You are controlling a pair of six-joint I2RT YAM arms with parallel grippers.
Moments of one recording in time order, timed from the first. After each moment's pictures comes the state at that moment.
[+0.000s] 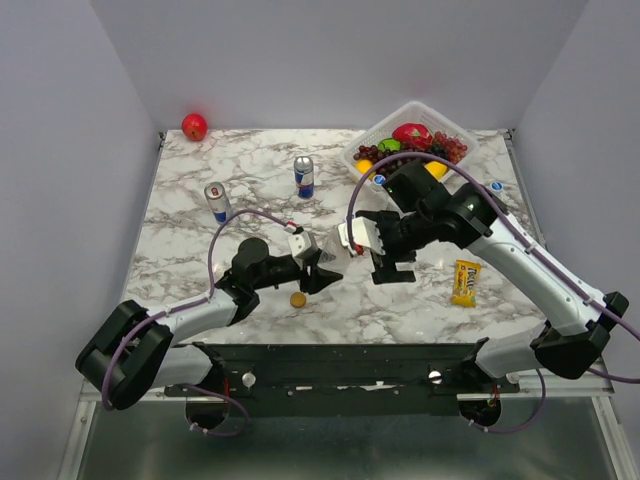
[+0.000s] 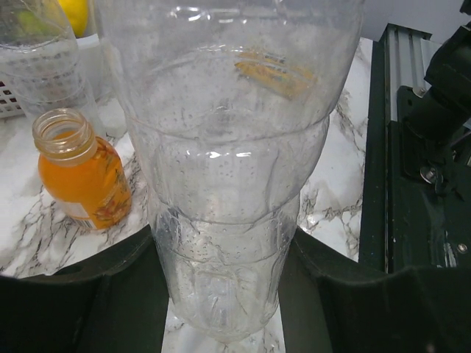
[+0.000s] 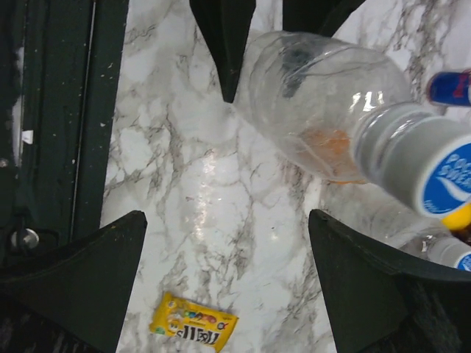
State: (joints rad) left arm -0.66 1.23 0.39 0.77 0.64 -0.07; right arm 0.81 1.39 1.62 -1.26 -0.39 -0.98
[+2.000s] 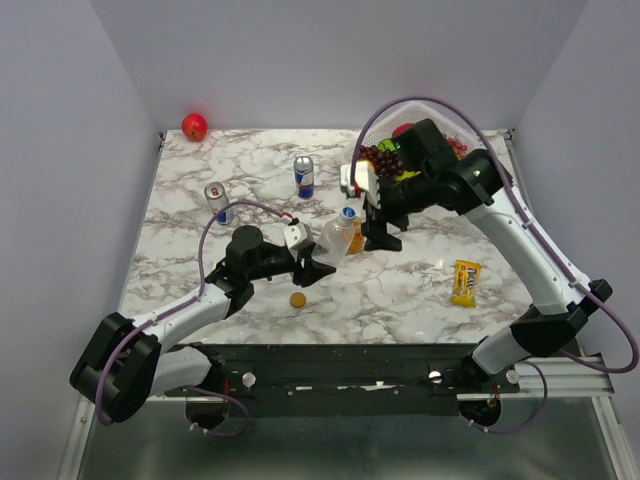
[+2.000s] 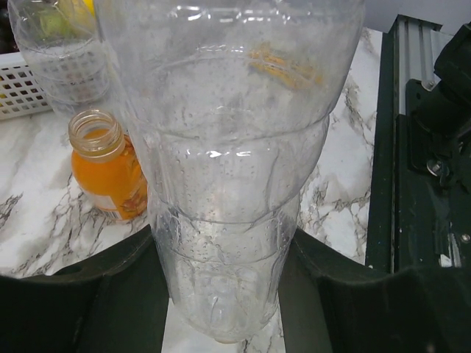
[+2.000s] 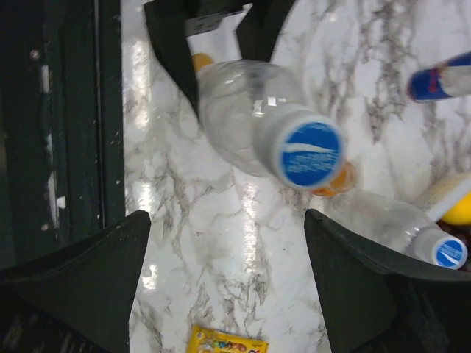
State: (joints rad) left arm -0.58 1.16 0.46 0.58 0.70 -0.03; right arm 0.72 1.53 1.86 -1.30 -0.51 -0.78
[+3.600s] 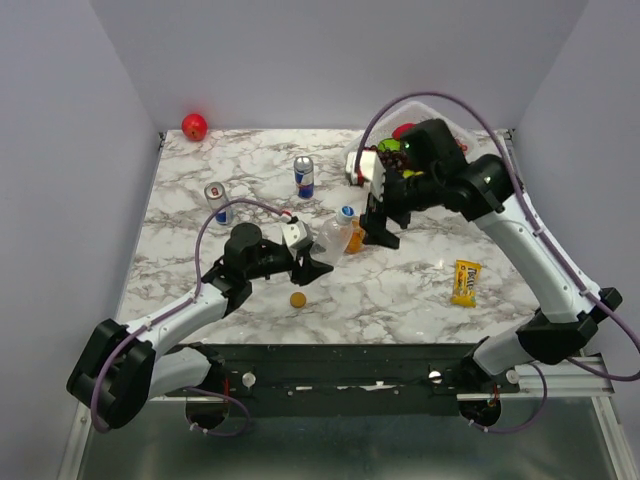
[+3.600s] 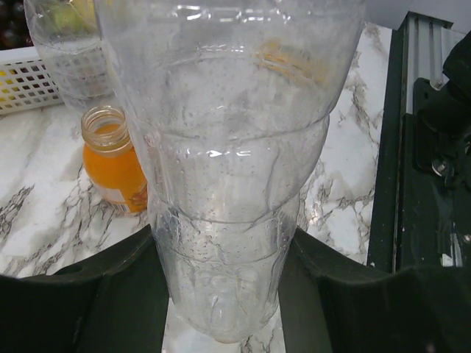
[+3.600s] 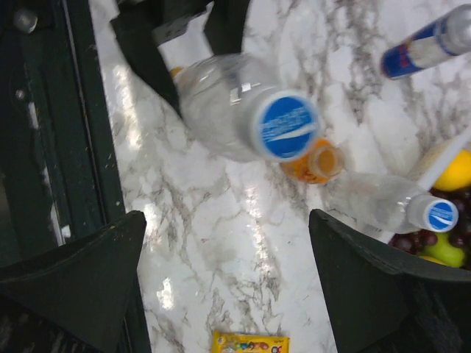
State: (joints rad) left arm -0.57 1.13 0.49 0.49 0.68 -0.01; right arm 0.73 1.46 1.80 -1.19 -0.42 -0.61
